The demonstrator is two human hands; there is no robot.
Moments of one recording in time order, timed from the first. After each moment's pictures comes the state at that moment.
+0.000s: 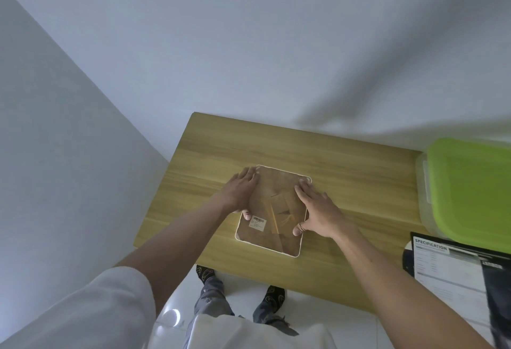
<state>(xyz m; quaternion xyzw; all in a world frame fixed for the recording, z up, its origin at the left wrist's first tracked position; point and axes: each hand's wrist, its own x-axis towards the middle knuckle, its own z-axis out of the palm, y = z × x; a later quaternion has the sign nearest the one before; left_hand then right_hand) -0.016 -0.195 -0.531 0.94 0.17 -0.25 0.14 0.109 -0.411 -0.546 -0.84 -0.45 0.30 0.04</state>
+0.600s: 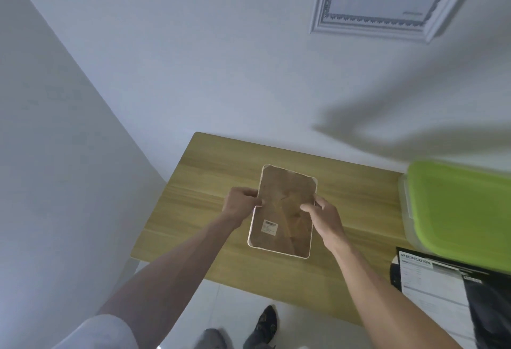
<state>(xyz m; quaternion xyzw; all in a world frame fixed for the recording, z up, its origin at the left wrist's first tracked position) -0.027 -0.235 -0.497 0.65 0.46 0.02 0.61 0.090 -0.425 -0.487 -0.80 -0.07 0.34 0.48</state>
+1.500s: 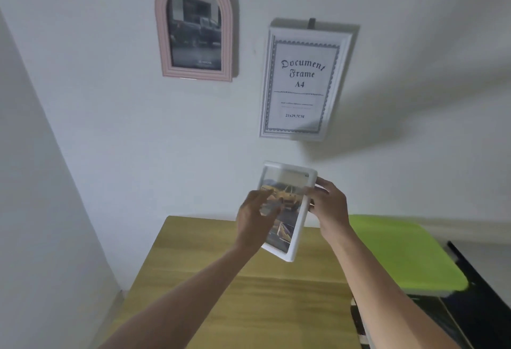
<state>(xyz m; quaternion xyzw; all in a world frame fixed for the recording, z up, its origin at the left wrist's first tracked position) -0.022 -0.314 -0.314 0.79 0.14 0.34 0.49 0.066 -0.452 -0.255 -0.69 -0.07 0.09 0.71</state>
